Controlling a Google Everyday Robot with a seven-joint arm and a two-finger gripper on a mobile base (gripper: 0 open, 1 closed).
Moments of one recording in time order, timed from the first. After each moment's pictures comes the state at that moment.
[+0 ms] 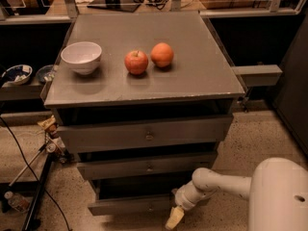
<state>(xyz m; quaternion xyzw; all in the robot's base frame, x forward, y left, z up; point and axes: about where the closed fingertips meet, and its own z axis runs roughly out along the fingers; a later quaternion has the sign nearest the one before) 0.471 -0.072 0.239 -0.55 0.77 0.28 0.12</state>
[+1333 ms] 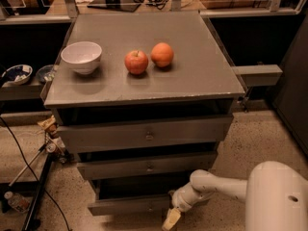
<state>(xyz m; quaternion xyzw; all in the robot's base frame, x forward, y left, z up) 0.469 -0.056 0.223 -0.54 0.77 0.31 0.12</state>
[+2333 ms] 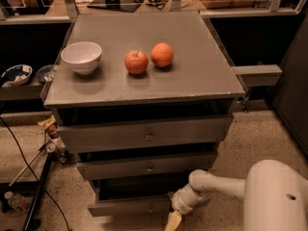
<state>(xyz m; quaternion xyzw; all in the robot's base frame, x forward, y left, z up) 0.445 -0.057 0.223 -0.57 0.75 0.33 0.09</state>
